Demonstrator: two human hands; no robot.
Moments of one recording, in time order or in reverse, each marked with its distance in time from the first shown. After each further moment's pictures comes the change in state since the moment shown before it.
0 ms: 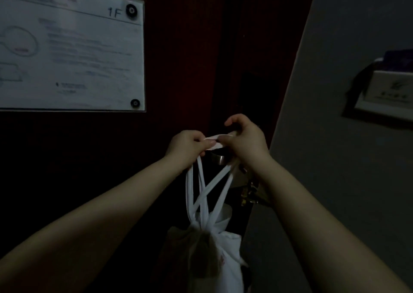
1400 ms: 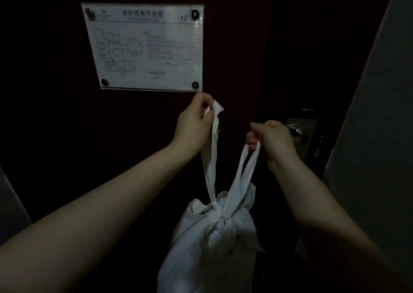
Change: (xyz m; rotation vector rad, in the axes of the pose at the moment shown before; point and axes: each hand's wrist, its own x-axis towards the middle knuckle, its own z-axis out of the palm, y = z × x) left_hand -0.112 0.053 -0.028 0.022 0.516 0.113; right_hand -0.035 0.007 0.020 0.707 -0.213 0.210
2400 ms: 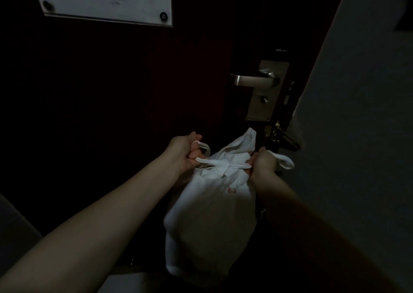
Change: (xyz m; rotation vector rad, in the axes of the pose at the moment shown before) left_hand -0.096 -0.103 0.064 -0.881 -0.023 -1.110; right_hand -0.058 0.135 -0.077 -0.461 0.210 0.498
